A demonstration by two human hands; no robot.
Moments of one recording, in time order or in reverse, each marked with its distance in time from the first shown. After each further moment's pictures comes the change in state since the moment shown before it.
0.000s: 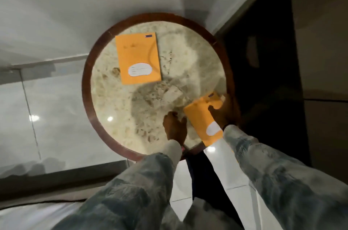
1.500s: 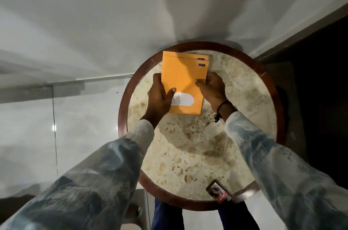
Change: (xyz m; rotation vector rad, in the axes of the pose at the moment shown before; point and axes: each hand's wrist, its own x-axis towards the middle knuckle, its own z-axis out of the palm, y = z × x) left_hand 0.167 0.081 -0.197 0.004 0.076 0.582; right_hand 0.049 -0.245 0.086 0.441 -0.108 -0.296
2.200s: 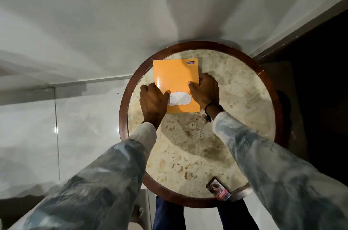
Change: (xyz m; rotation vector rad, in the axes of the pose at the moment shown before) left_hand -0.008 -0.015 0.002 0.280 0.156 -0.205; right_hand -0.013 0.006 0.017 -0.282 0.048 -0.094
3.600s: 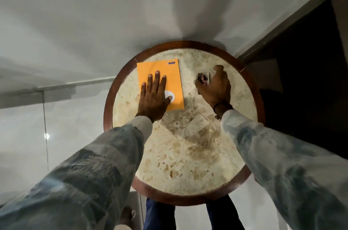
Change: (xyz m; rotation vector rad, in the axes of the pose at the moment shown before) left_hand -0.010 0.012 0.031 0.594 -0.251 0.488; right_hand 0.005 0.051 -0.067 -0.073 0.144 -0.029
